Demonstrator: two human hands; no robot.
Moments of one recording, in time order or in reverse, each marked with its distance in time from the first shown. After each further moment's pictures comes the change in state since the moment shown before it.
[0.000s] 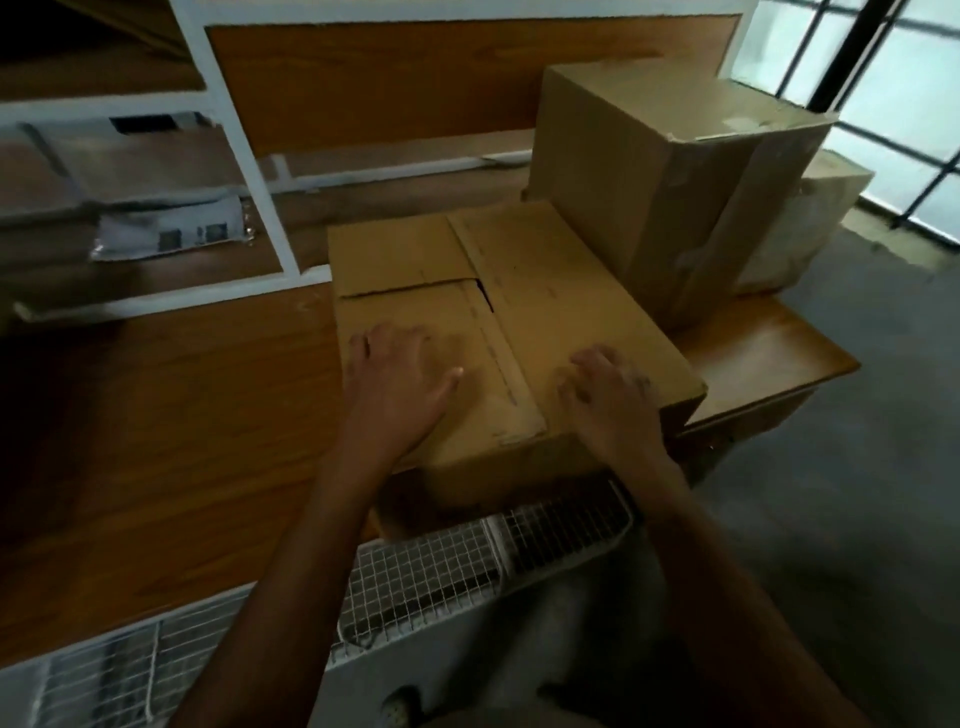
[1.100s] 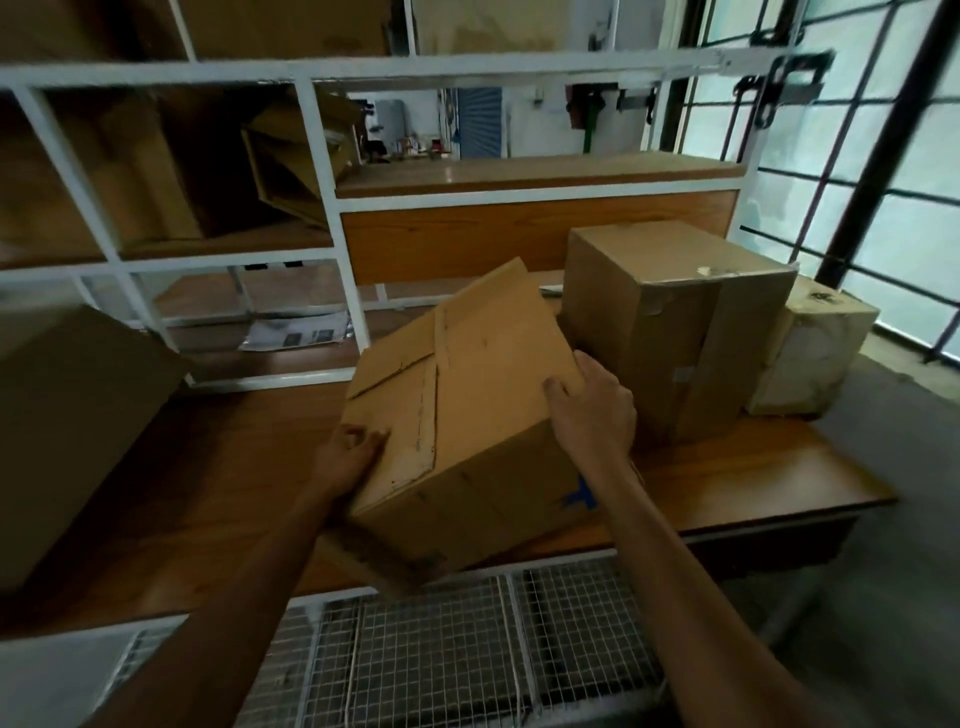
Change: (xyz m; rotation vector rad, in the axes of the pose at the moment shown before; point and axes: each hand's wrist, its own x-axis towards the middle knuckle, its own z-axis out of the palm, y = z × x) left_hand -0.043 -0.032 -0.037 -0.518 0.023 -0.518; right_hand 0.008 -0.051 -0.100 0.348 0.170 0.006
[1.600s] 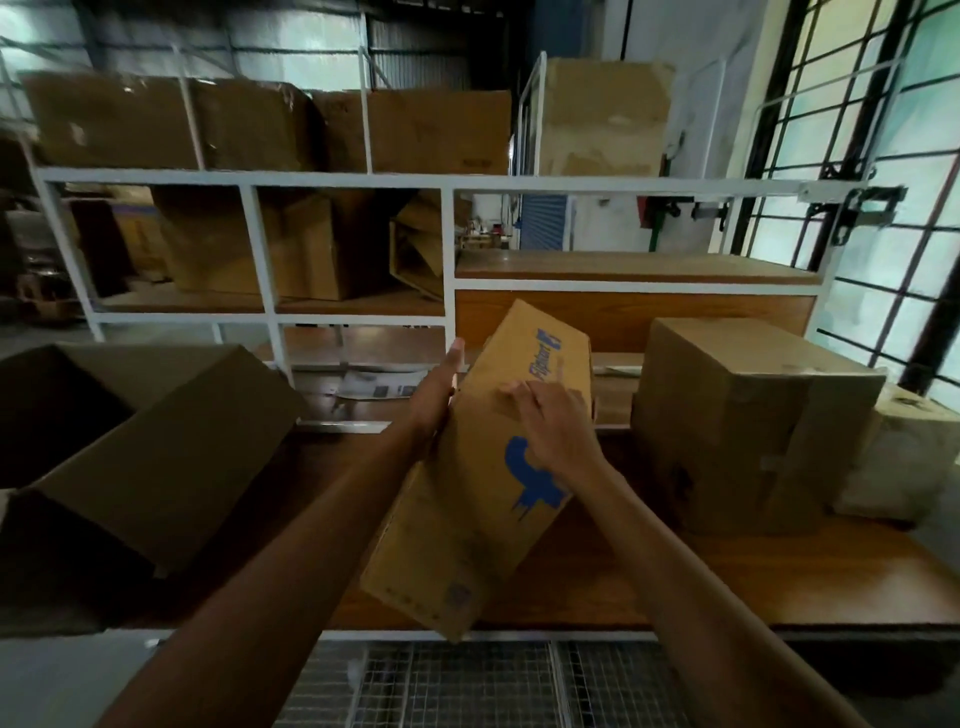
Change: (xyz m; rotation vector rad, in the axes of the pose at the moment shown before) left_hand -0.093 0.126 -0.118 -0.534 -0.082 0.228; right_hand -0.047 -0.146 0.052 0.156 -0.205 -0.518
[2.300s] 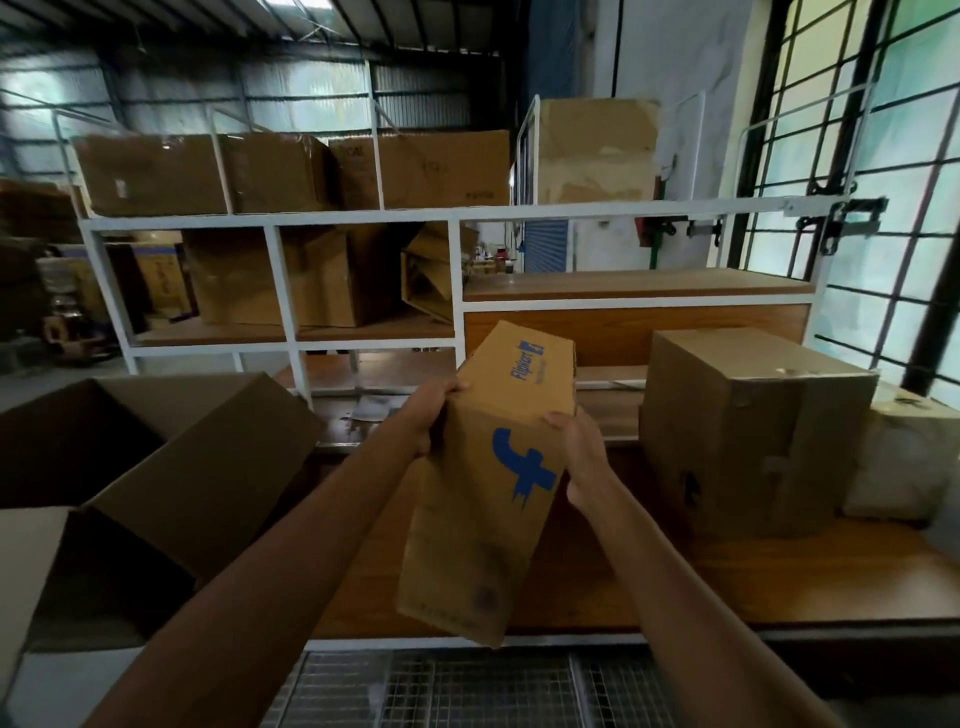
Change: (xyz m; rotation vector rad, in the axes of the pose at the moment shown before) left_hand 0.009 0.001 -0.028 -0.034 0.032 -0.212; right_hand -0.013 0.010 0.006 0.883 0.069 0.668
